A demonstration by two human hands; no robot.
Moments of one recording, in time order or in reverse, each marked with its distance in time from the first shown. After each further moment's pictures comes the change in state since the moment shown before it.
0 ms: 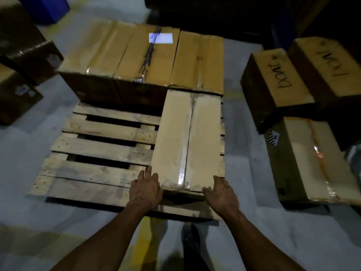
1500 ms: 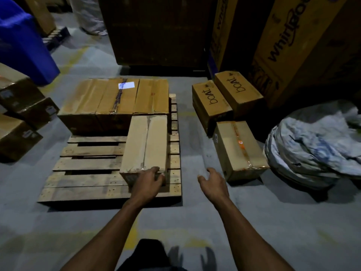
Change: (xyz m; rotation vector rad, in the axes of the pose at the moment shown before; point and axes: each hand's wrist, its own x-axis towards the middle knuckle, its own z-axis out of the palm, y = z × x) left_hand -0.361 0.222 -0.078 -0.553 0.293 0.170; right_hand -0.328 0.185 -0.175 0.435 0.283 -0.016
